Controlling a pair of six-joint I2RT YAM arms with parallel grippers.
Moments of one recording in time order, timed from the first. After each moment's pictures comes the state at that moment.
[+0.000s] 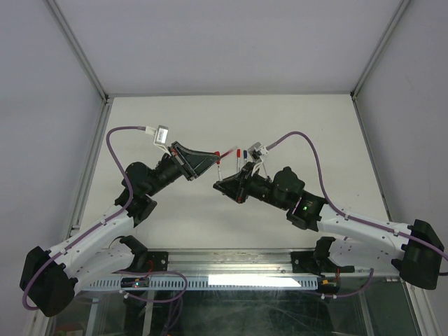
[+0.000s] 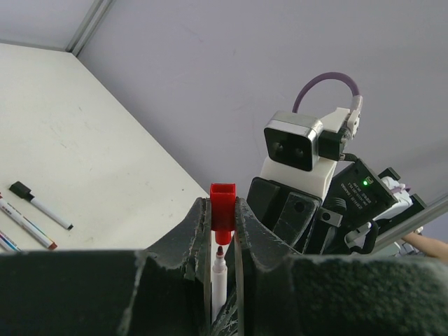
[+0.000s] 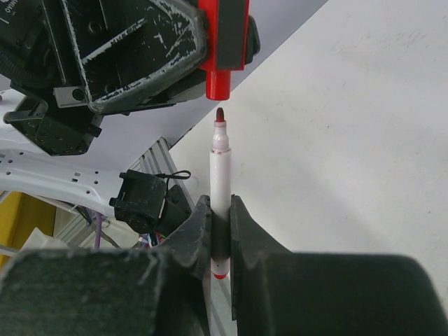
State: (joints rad) left arm -0.63 0.89 0.55 0.64 0.35 -0.88; right arm 1.05 1.01 0.64 0.35 -0.07 0.57
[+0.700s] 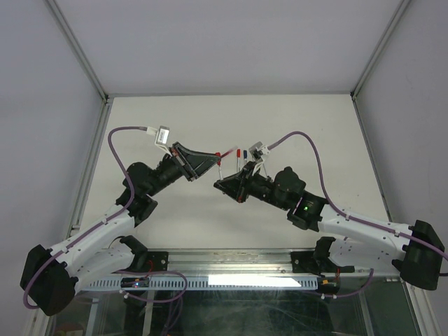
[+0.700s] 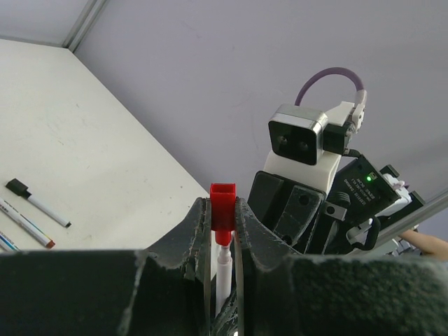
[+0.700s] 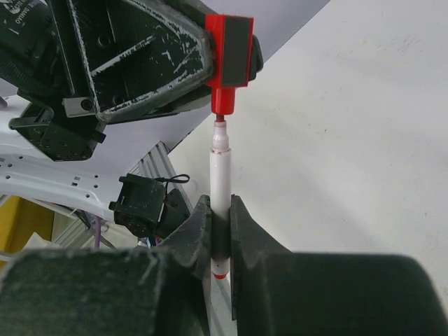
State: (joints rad) left arm -0.63 0.90 0.54 0.66 0.36 -0.89; right arm 1.05 1.00 0.64 0.35 -0.05 0.57
